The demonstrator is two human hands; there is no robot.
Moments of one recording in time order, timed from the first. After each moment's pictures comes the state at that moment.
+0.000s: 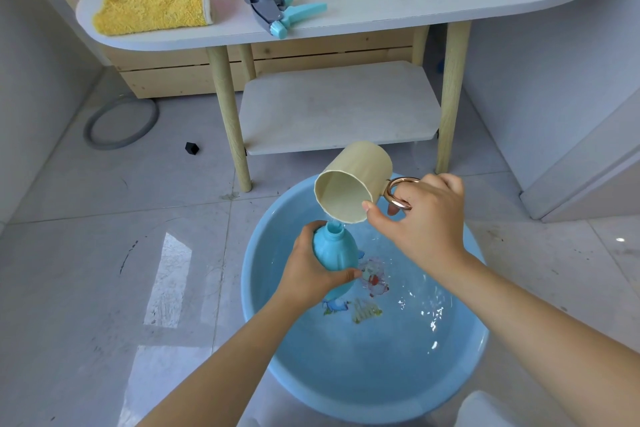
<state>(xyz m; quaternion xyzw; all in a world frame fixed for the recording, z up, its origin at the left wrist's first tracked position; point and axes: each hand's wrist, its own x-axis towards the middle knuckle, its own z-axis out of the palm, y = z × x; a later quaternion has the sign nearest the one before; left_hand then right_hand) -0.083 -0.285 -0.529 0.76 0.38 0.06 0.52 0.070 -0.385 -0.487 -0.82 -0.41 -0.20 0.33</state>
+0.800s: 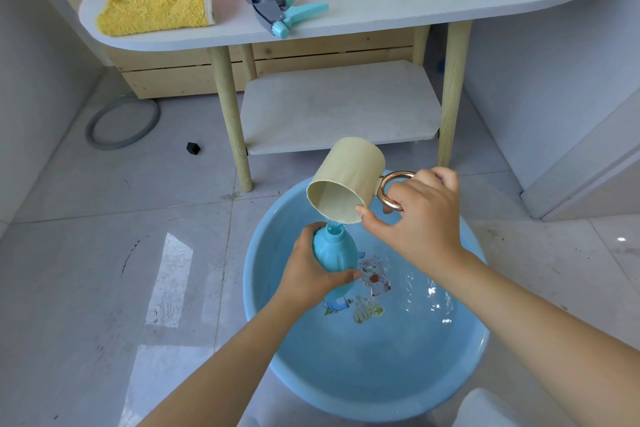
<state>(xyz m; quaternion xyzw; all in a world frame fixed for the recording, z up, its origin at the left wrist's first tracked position) -0.086 -0.286 -0.528 0.76 0.38 0.06 0.52 0.069 -0.383 -0.484 -0.79 -0.46 -0.26 0.31</state>
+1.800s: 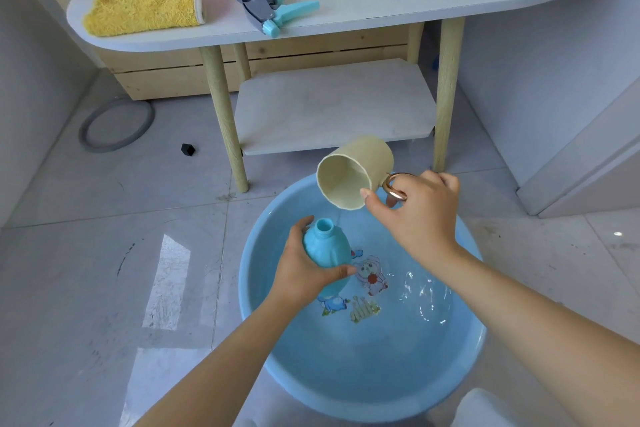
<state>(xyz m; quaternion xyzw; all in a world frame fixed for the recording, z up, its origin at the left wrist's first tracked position) -0.084 -0.282 -0.530 0.73 0.40 0.08 0.54 0.074 -0.378 -0.493 -0.86 -0.36 -0.16 0.33</state>
